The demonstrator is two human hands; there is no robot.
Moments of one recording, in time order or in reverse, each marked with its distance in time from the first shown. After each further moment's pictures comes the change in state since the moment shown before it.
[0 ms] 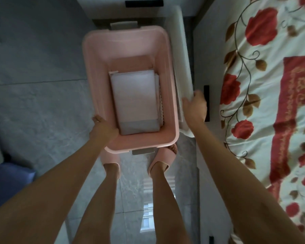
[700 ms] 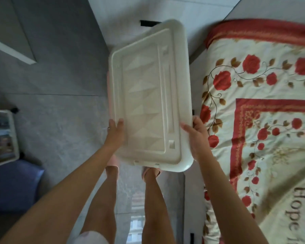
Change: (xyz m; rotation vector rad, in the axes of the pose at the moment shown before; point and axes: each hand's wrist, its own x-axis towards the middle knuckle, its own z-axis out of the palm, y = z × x) left_hand -0.115 0.012 -0.083 -0.779 0.029 0.049; right_hand -0.135 -0.066 -0.153 0.858 -0.362 -0.075
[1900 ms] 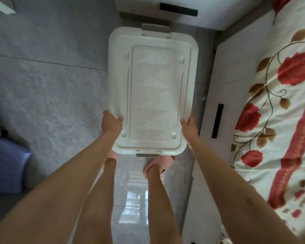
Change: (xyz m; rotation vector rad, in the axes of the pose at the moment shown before) left_hand 0.128 -0.063 0.039 0.159 0.153 -0.148; right_hand 0.161 0.189 0.031 -0.548 0.065 0.388
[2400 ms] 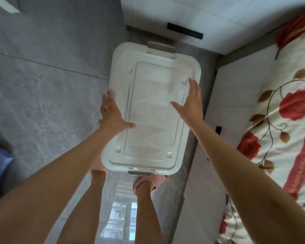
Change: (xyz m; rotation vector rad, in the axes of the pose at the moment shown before) left_hand 0.023 0.050 -0.012 0.195 -0.140 0.269; right_hand 0.042 -0.122 -0.012 -0.493 0.122 -0.598
